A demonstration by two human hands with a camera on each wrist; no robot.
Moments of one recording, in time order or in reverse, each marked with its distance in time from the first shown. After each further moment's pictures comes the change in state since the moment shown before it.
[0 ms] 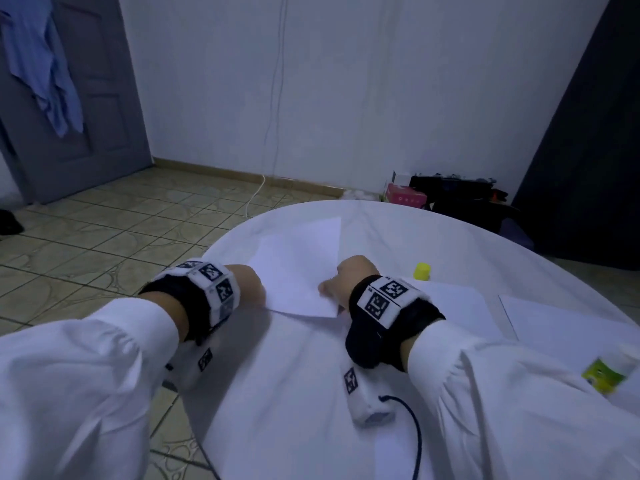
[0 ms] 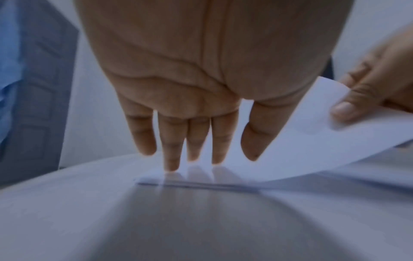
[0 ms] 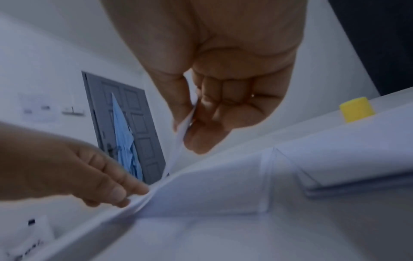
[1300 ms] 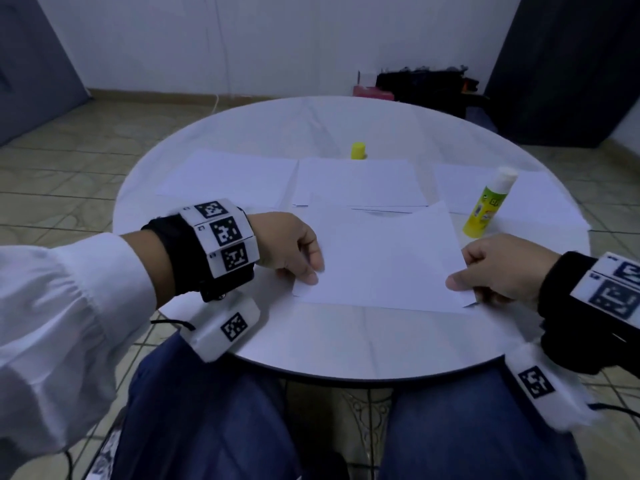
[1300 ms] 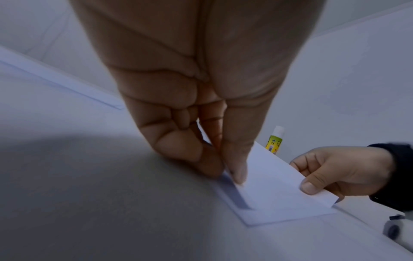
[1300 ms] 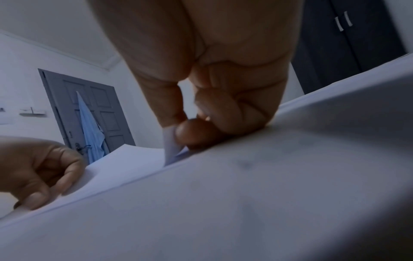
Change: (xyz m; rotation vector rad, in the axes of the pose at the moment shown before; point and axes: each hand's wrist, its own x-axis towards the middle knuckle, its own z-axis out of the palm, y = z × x) left_hand -0.114 0.148 0.031 -0.478 -0.282 0.381; right_hand -0.174 0.243 -0.072 0.145 -0.030 0.257
